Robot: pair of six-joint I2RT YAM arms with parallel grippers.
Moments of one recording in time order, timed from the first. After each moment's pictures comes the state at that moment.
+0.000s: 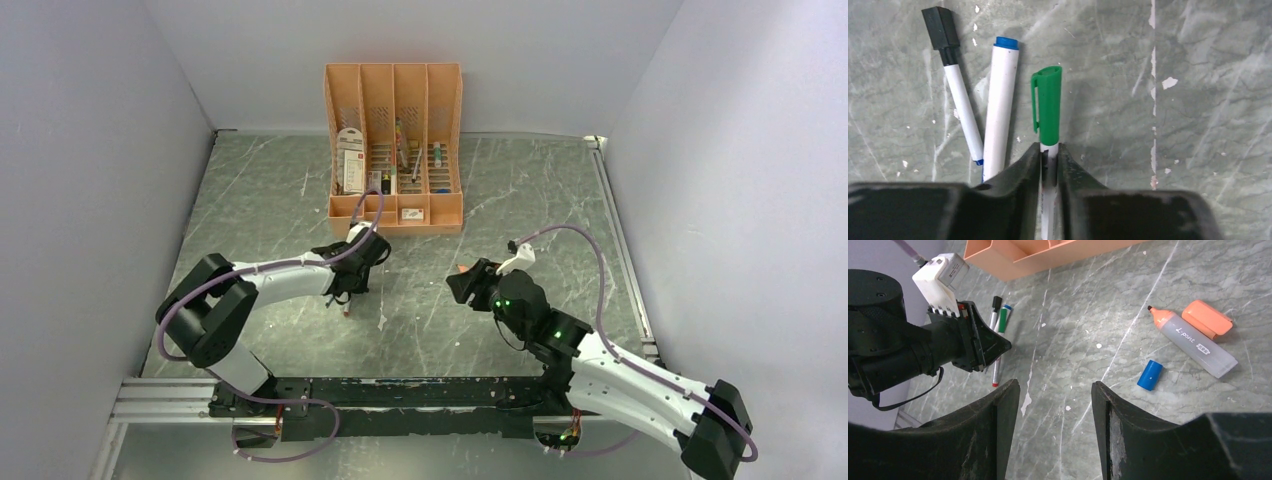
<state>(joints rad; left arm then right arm) -0.74 1.59 0.81 -0.32 -0.43 -0.48 0.87 0.71 0.38 -0.05 0.35 0.82</state>
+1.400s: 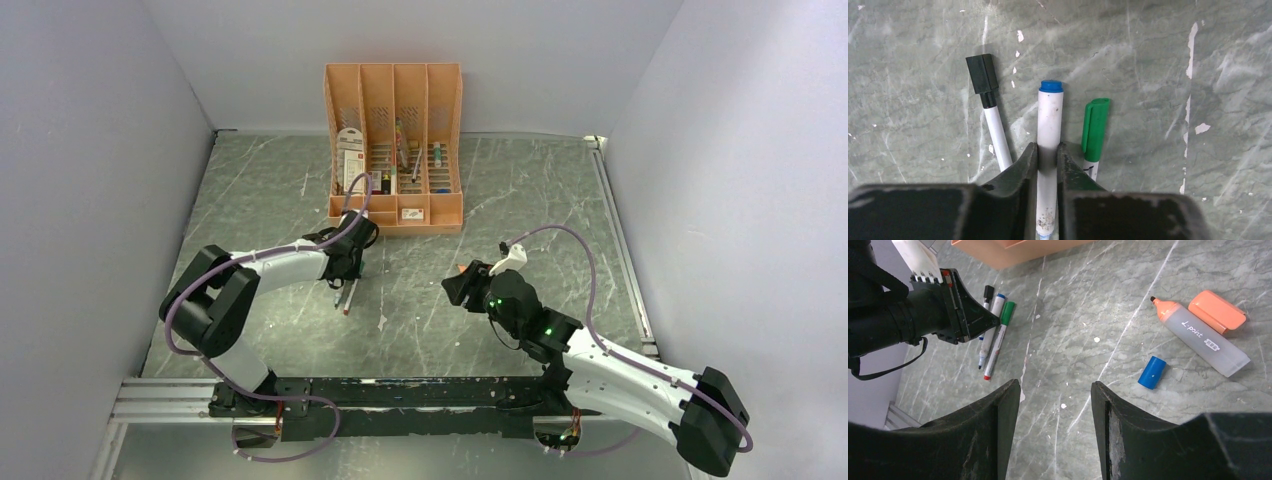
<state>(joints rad) -0.62 1.64 0.86 -0.31 -0.37 -0.38 0.87 0.80 0.35 0.03 0.32 0.82</state>
